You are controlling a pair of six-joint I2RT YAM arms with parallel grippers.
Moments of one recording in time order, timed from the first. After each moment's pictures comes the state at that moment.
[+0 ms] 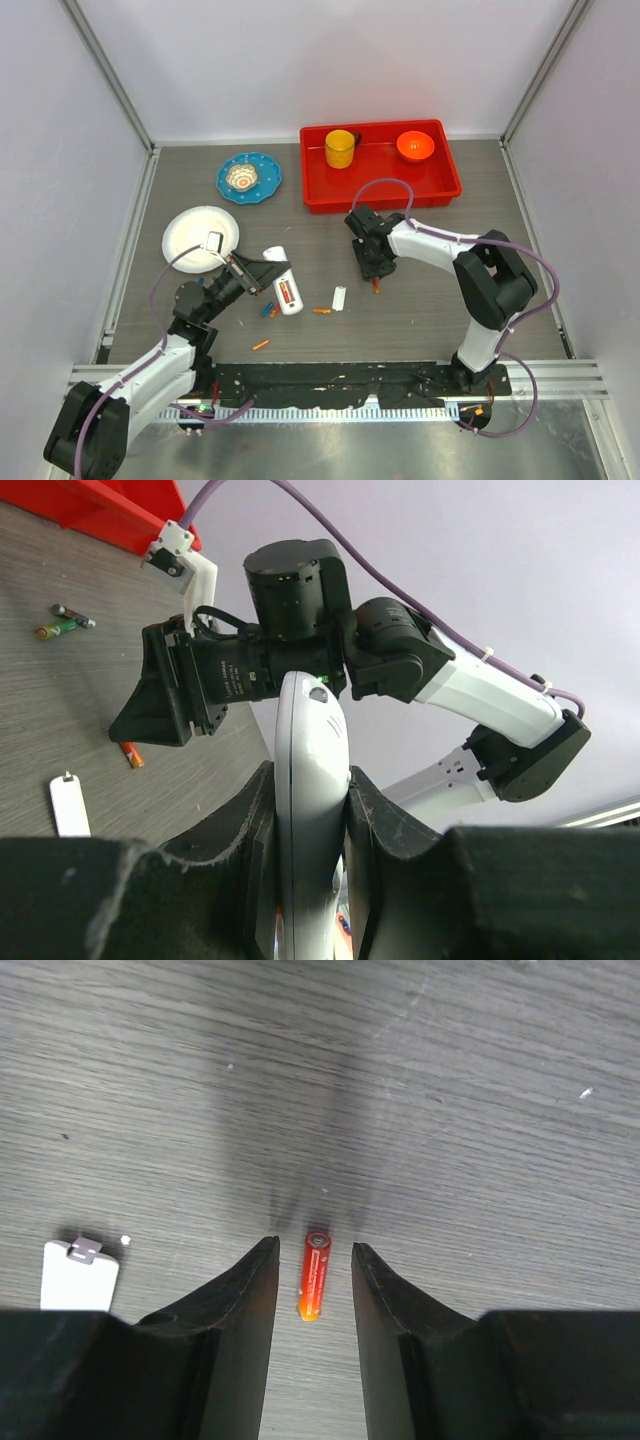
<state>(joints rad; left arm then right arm) -0.41 0.78 0.07 0.93 0.44 -1.31 0.66 1.75 1.11 -0.66 0.14 0.36</state>
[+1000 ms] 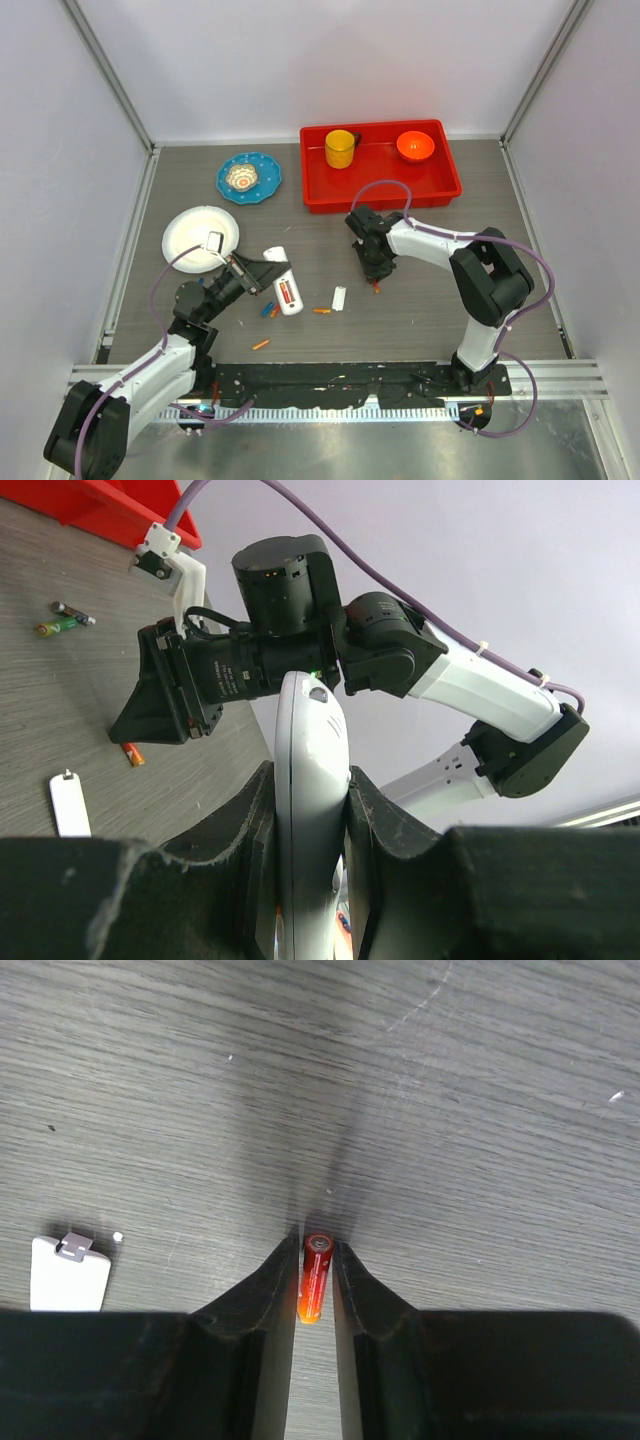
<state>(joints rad) -0.41 0.79 0.07 0.93 0.44 -1.31 0.65 1.78 1.12 -0.68 0.10 0.34</state>
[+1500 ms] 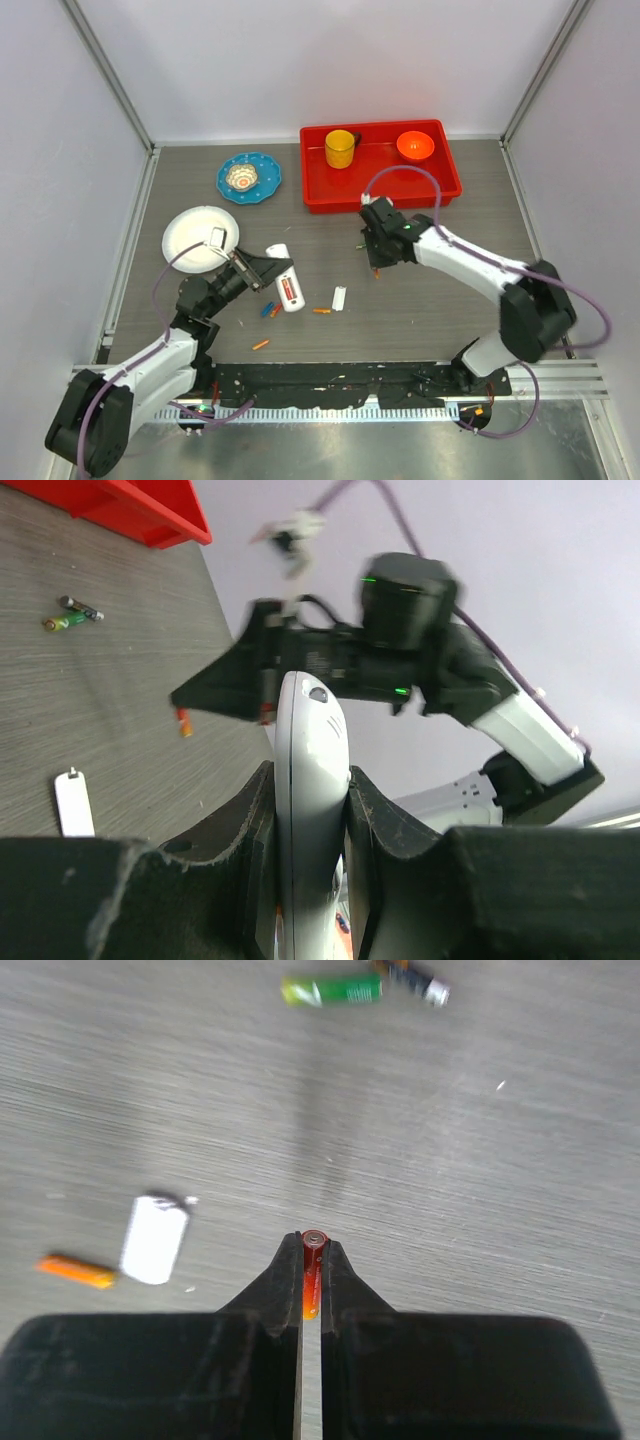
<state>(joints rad) -0.41 0.84 0.09 0.94 0.45 -1.31 0.65 1.60 1.07 -0.66 0.14 0.38</state>
